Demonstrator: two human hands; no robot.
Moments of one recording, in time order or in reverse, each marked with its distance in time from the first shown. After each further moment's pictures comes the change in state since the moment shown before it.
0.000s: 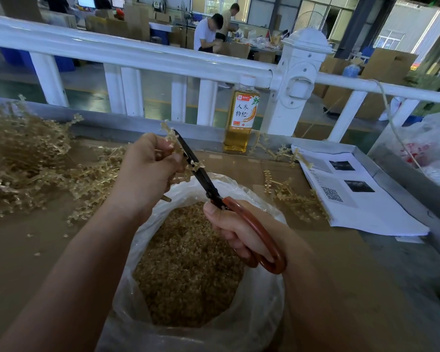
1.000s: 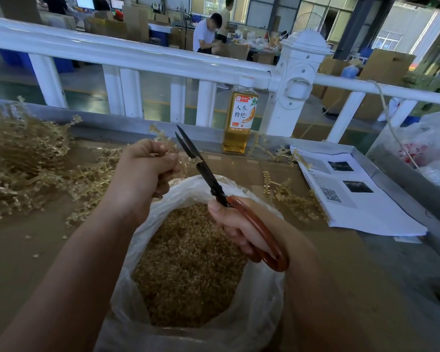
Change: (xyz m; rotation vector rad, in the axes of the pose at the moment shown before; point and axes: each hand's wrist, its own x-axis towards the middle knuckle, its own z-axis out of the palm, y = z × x) left_hand 0.003 0.001 -0.005 -0.191 0.000 -0.128; right_hand -0.002 -0.004 -0.007 -0.054 0.042 0.004
